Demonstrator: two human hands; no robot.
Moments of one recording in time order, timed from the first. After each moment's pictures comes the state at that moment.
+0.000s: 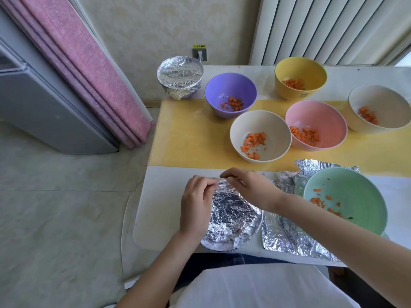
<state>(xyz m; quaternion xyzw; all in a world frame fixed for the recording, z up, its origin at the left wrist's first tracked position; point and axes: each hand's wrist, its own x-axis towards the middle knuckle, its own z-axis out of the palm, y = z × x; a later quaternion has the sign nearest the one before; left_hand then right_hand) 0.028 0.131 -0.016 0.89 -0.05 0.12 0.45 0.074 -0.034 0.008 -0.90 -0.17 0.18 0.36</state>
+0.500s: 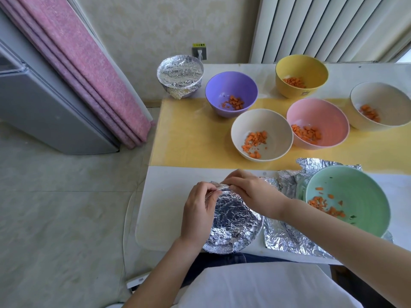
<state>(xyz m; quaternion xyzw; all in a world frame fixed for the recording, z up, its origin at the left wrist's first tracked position) 0.016 0.134 -0.027 0.88 -0.05 0.09 0.47 0.061 -0.038 0.004 -0.91 -0.25 0.15 0.31</state>
